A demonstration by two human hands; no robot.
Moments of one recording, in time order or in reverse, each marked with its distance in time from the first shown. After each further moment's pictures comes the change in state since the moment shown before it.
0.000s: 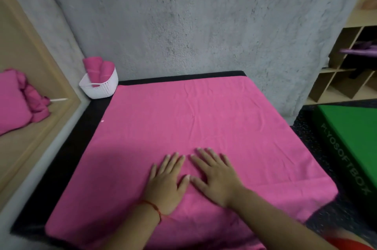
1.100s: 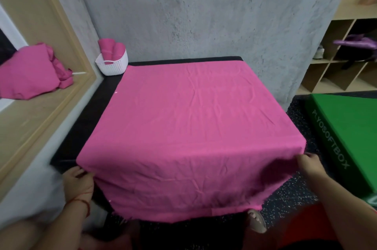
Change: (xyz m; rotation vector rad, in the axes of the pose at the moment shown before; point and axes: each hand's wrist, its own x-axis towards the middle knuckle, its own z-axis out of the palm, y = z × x) left_hand -0.184 -0.202 0.023 -0.950 0.601 -0.816; right_hand -0.194 0.212 0.035 0.992 0.452 1.079
